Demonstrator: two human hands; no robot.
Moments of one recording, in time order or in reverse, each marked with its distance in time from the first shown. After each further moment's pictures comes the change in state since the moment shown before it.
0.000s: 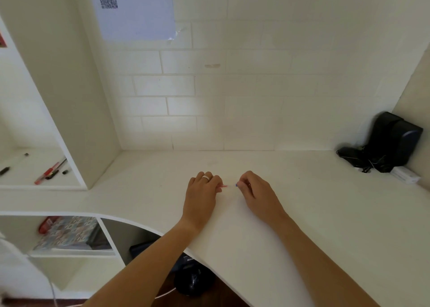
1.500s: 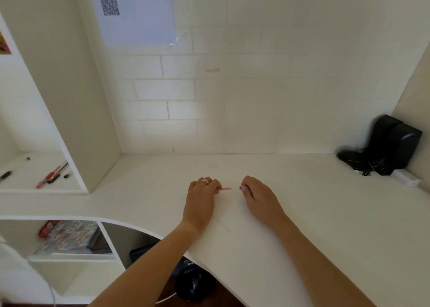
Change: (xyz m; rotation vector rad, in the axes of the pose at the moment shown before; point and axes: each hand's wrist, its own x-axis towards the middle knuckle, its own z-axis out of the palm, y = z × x) left_hand 0.000 0.001 -0.002 -0.052 -0.026 -0.057; right_hand 0.001 0.008 0.003 -0.073 -0.027 0.021
